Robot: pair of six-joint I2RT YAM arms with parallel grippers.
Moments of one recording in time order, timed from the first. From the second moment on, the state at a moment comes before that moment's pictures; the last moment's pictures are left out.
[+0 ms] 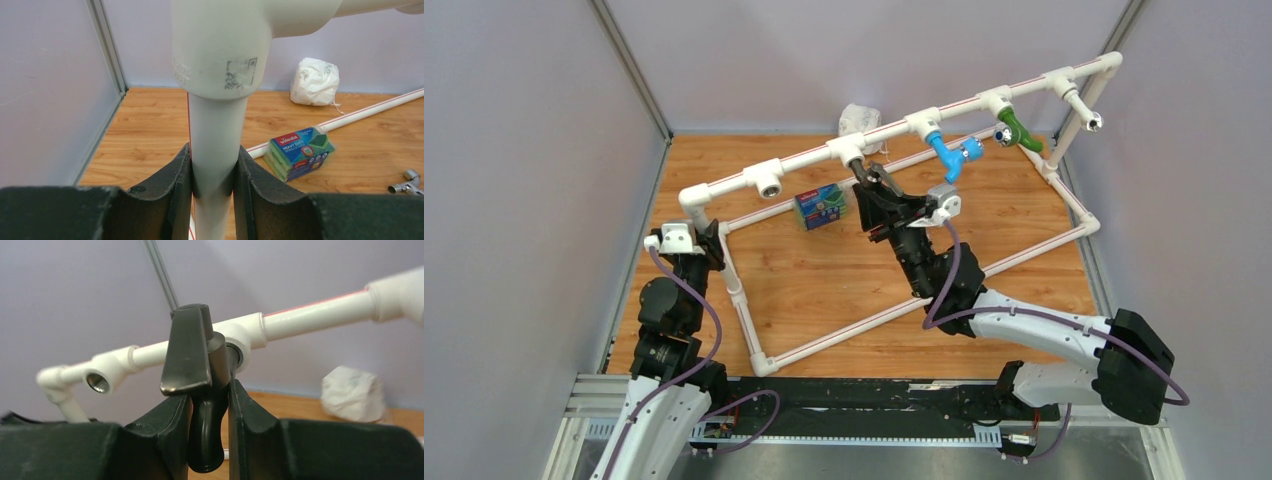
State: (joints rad) left arm -0.24 0.35 0.46 0.04 -0.26 0.00; right arm 1.00 1.23 0.75 1.02 0.41 -0.03
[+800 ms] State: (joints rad) left arm -0.24 0.35 0.46 0.04 -0.26 0.00; right arm 0.97 1.01 0.73 1.08 0.33 -0.21
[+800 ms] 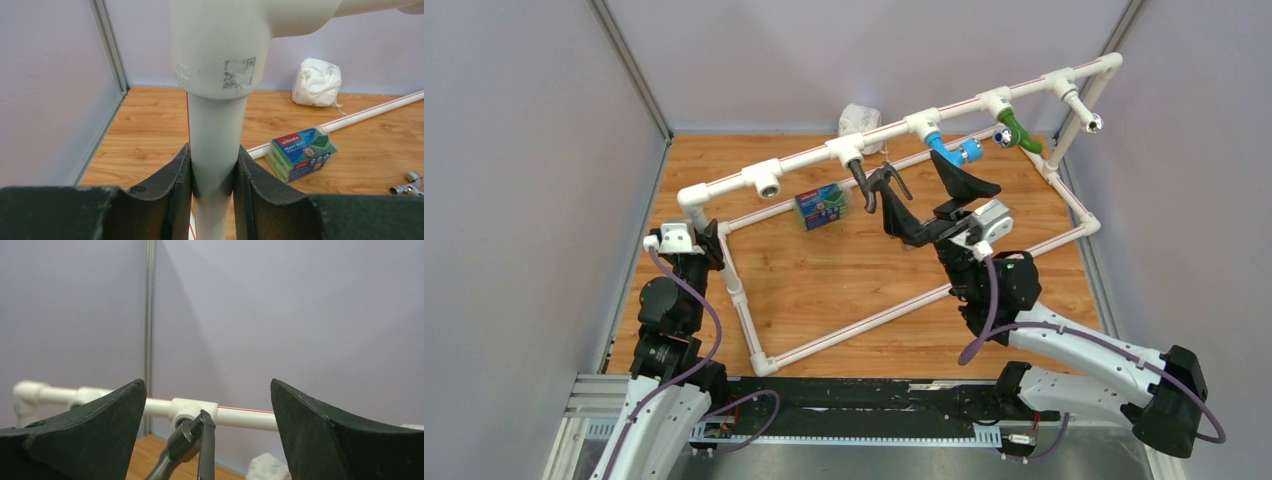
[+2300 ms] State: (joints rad) left arm -0.24 0.35 0.46 0.04 -0.26 0.00; right arm 0.99 1.14 0.97 0.24 0.24 -1.68
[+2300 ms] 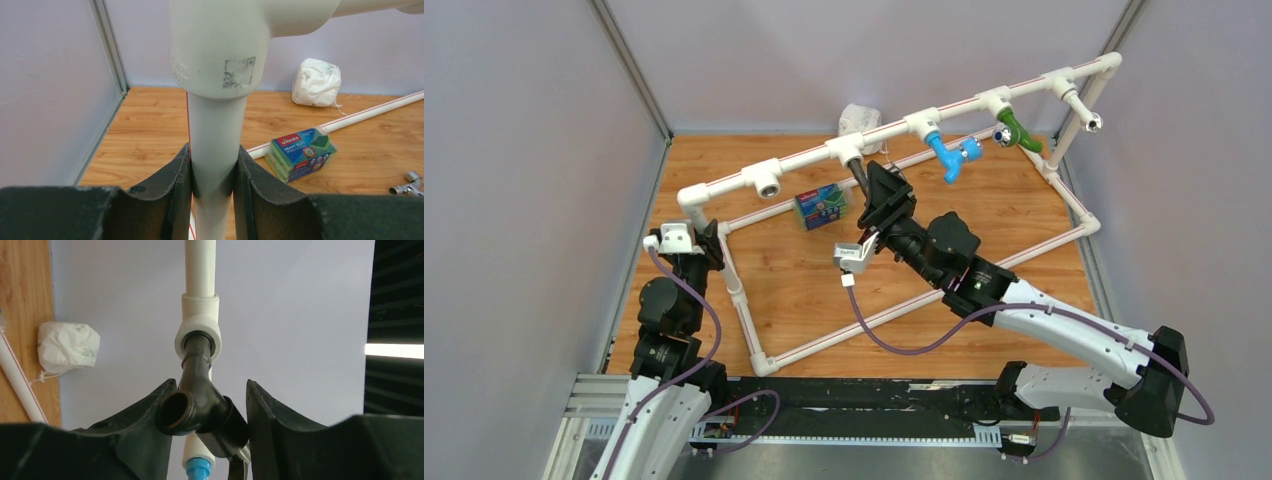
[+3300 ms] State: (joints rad) left arm -0.25 0.35 0.46 0.04 -0.21 0.00; right arm 0.94 1.18 0.77 0.81 0.45 0.78
